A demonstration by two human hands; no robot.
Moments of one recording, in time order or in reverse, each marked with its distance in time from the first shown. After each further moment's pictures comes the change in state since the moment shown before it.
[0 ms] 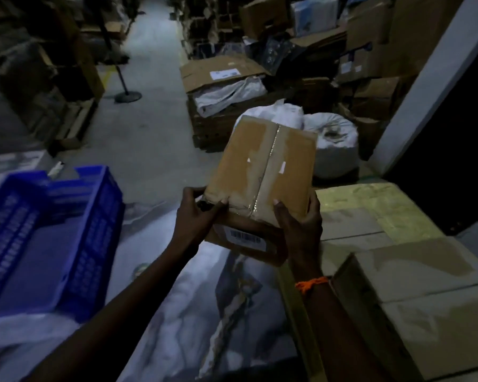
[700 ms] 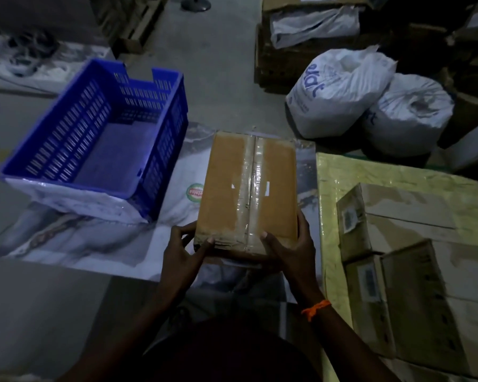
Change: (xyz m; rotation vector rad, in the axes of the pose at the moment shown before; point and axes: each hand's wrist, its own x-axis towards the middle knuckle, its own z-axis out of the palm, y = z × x) left_hand -0.196 -0.146 -0.132 0.047 0.284 -0.267; right_hand -0.153 0.102 0.029 -0.255 -0.613 0.048
